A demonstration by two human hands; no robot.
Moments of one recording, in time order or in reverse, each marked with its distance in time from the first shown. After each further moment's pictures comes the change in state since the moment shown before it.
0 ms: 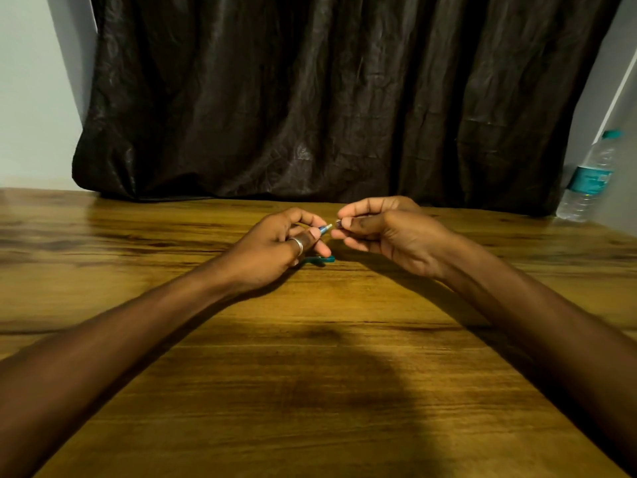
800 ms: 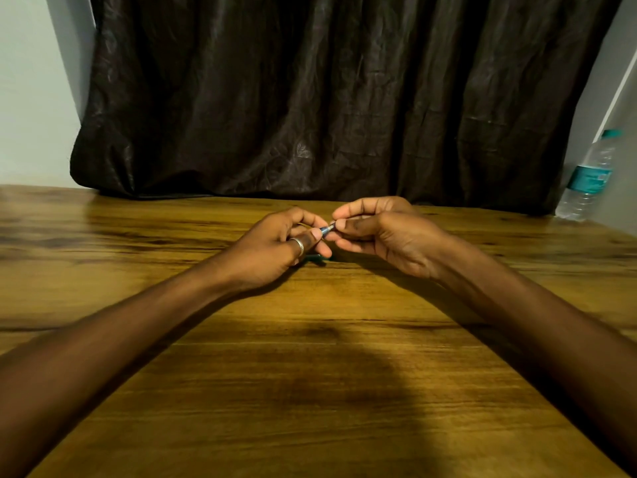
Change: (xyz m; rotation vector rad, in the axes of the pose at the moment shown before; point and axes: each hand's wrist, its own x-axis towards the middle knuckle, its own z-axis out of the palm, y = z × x) left_hand -0.002 0.002 0.001 0.021 -0.015 -0.005; right_hand -0.003 0.002 0.008 0.008 -0.025 0.007
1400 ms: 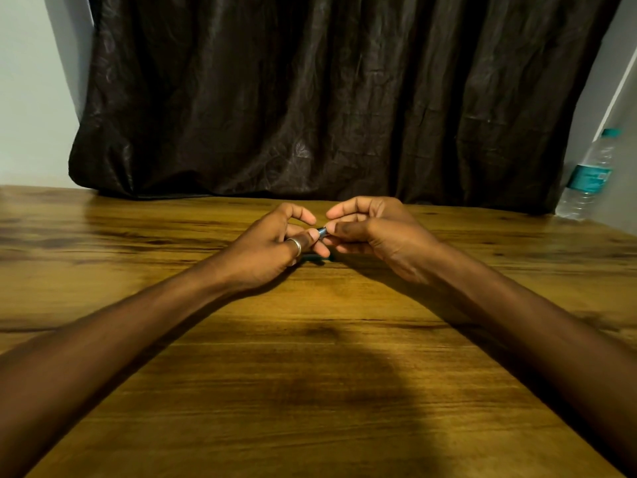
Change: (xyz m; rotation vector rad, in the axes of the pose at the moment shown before) left_hand -0.005 0.009 -0.001 0.002 0.008 -0.059; right_hand -0.002 0.006 0.010 -0.166 0.058 -0.103
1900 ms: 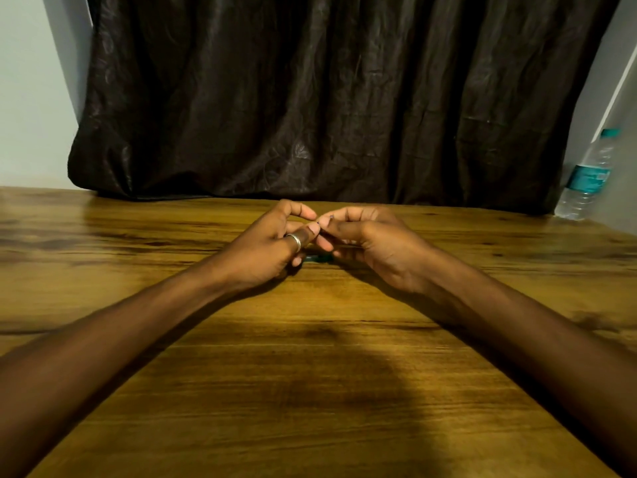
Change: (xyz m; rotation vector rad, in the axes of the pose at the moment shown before) left_hand 0.002 0.004 0.002 -0.134 0.003 -0.019; right_hand -0.006 0.005 0.009 0.059 -0.059 0.015
